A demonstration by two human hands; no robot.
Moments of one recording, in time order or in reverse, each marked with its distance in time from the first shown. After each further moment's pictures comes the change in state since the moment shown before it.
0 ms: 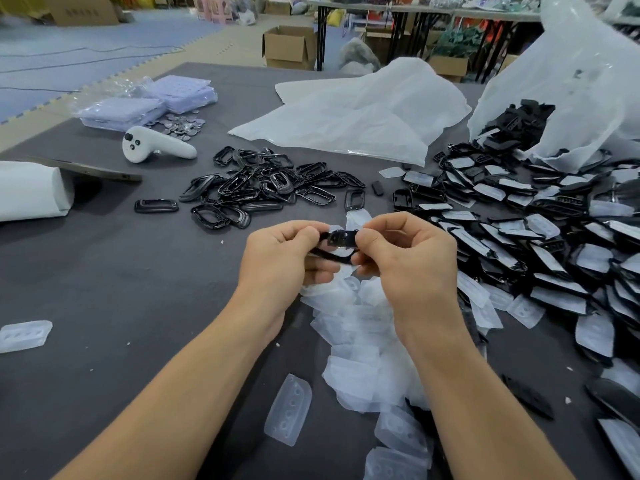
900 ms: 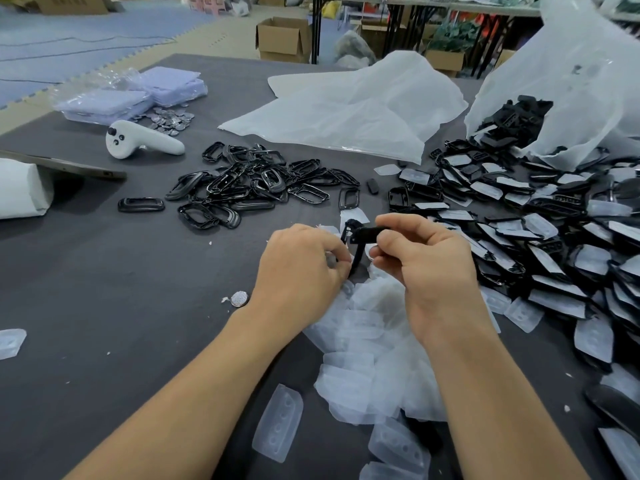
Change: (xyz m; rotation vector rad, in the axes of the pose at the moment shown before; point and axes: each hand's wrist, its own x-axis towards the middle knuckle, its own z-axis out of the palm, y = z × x) left_hand 0.019 -0.019 0.019 0.991 -0.007 0.518; right_hand 0.018 -0.002 -0.018 0.115 0.035 0.153
